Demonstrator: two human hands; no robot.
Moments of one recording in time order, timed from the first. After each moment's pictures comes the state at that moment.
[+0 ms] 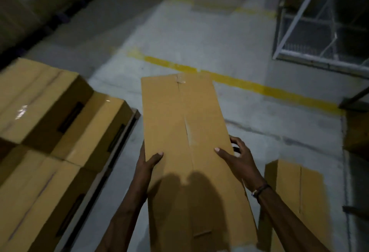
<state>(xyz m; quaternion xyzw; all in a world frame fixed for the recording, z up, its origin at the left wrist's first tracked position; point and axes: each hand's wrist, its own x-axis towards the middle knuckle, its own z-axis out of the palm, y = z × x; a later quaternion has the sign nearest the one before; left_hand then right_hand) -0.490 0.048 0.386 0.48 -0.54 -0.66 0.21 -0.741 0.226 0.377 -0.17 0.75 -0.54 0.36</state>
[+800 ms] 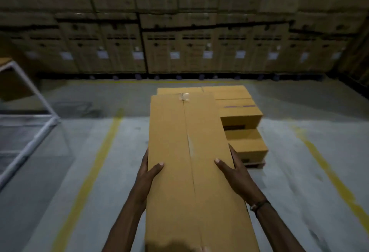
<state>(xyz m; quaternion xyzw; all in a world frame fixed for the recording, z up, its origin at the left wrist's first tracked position) -0.117 0.355 0.637 0.57 -0.23 -0.46 0.64 -0.387 0.209 0.657 -0.64 0.42 -0.28 0.57</state>
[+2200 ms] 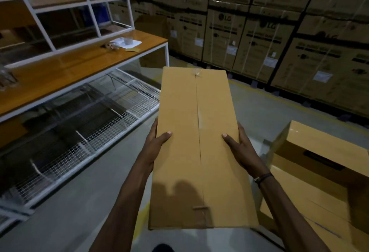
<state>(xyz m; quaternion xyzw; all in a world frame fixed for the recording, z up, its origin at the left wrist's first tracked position) 0.519 0.459 0.669 0.66 -0.09 -0.21 0.71 0.373 0.191 0.679 -0.76 0.18 -0.11 0.61</state>
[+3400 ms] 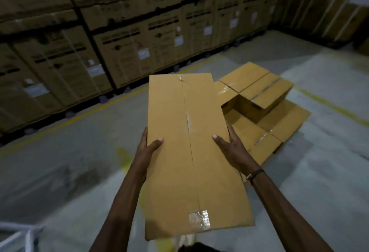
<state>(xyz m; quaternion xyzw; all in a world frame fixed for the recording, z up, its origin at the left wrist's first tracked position) 0.858 -0.021 0.634 0.54 -0.44 -0.56 0.45 0.550 -0.002 0.633 -0.48 0.55 -0.46 0.51</state>
